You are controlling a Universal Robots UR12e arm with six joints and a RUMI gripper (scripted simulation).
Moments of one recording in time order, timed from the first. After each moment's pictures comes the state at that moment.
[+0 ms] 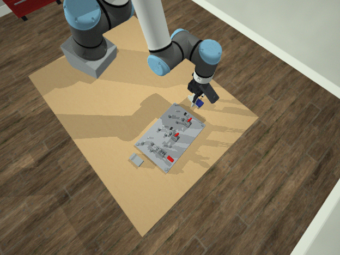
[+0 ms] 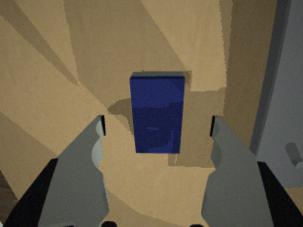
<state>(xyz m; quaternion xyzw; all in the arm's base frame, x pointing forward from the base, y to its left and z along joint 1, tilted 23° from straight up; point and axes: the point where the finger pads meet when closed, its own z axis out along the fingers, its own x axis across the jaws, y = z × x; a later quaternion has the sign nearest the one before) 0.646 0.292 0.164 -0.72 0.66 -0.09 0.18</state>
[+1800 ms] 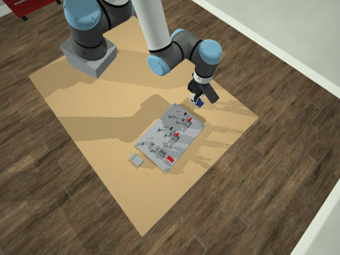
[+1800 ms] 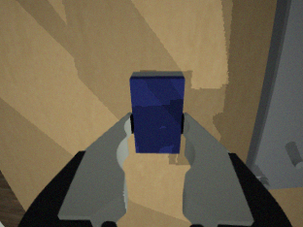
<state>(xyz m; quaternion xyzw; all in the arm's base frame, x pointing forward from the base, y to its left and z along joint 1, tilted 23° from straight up) 0.646 0.292 0.164 -0.72 0.66 -0.09 0.18</state>
